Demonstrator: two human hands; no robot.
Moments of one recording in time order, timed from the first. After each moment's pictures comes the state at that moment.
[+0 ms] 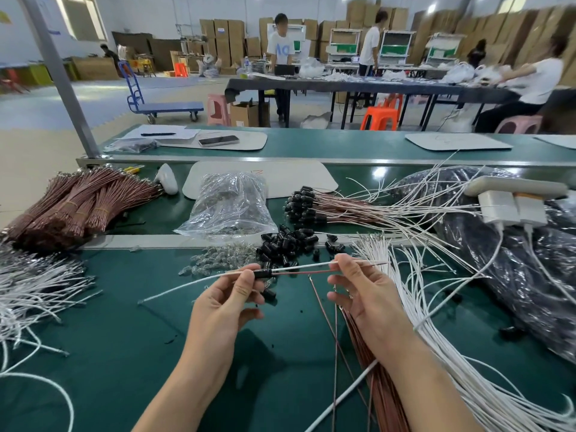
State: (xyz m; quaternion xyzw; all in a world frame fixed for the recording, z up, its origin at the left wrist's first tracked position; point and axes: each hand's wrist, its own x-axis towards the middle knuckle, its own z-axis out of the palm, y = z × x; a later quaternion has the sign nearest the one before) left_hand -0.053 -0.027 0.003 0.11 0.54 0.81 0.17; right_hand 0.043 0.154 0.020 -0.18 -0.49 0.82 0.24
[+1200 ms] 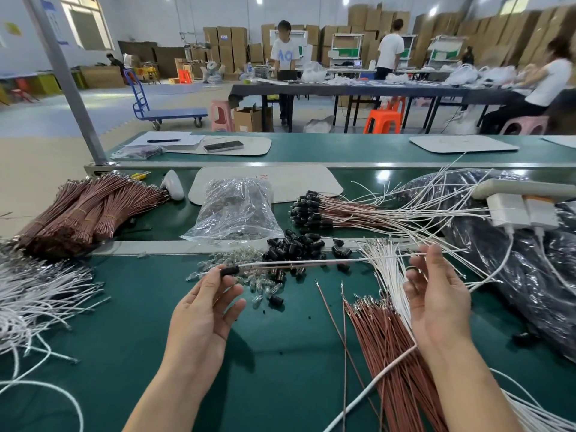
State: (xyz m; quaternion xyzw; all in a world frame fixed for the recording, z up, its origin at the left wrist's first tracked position) left_hand -0.076 -0.045 0.010 -0.02 0.45 0.87 0.19; right_hand 0.066 0.201 0.021 -0.26 -0.39 0.76 0.45
